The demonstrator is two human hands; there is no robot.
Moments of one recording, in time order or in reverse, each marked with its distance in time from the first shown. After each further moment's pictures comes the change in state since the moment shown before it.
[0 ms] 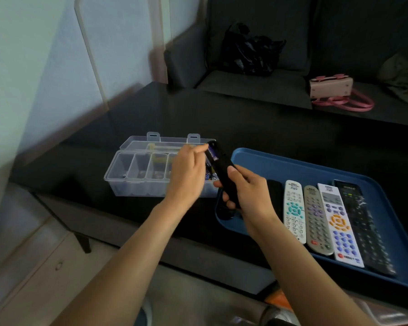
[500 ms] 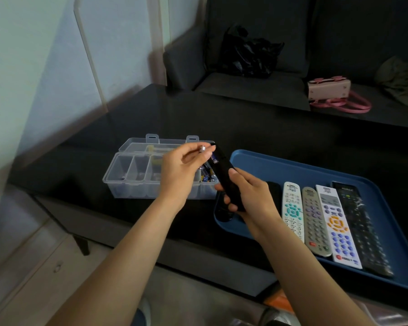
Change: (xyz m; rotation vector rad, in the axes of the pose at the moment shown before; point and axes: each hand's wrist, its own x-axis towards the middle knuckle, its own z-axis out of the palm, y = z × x) left_hand 0.001 0.003 -0.006 -0.557 0.027 -0.096; right_hand 0.000 -0.002 -0.007 0.086 -0.038 0.089
